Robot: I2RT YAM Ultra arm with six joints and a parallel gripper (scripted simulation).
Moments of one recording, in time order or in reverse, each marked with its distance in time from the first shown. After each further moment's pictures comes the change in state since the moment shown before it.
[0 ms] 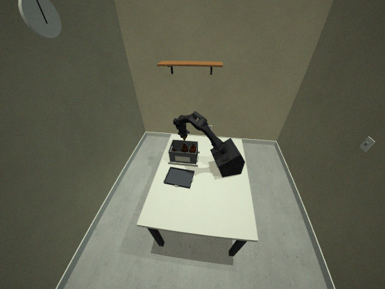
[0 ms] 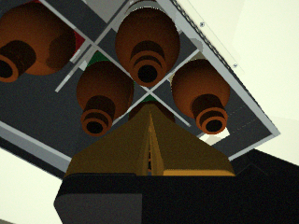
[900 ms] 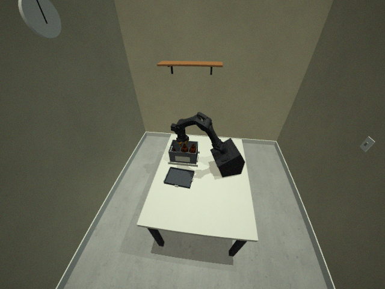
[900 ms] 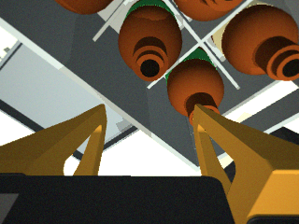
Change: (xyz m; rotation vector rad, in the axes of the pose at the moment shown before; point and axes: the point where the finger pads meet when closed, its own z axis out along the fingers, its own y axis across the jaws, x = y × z) arm 0.065 0.057 -0.005 -0.010 -0.007 -0.011
